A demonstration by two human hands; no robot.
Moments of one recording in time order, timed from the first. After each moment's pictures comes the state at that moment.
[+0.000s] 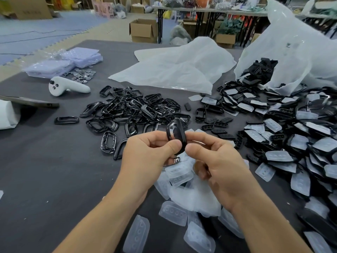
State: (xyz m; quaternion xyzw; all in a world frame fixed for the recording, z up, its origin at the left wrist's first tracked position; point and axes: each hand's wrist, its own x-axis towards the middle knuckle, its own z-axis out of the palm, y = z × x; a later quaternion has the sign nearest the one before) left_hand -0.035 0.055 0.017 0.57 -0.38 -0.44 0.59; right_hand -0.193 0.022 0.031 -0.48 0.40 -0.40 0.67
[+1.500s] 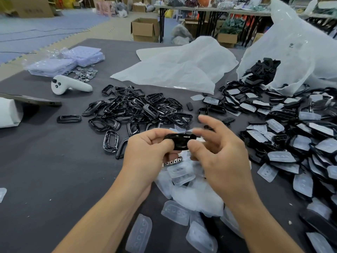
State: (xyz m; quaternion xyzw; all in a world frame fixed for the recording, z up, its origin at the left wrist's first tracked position) left_hand -0.039 0.050 0.020 0.55 -0.32 -0.47 0.62; right_hand -0.192 0.020 0.018 -0.63 0.47 -0.46 0.42
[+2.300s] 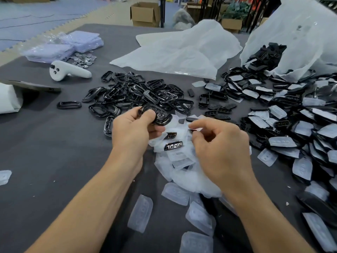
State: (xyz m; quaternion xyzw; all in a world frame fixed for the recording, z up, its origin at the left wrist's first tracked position) left_hand -0.015 0.037 0.011 0.58 -0.28 -0.38 0.67; right_hand -0.190 0.027 0.017 -0.72 0.53 -0.40 0.23
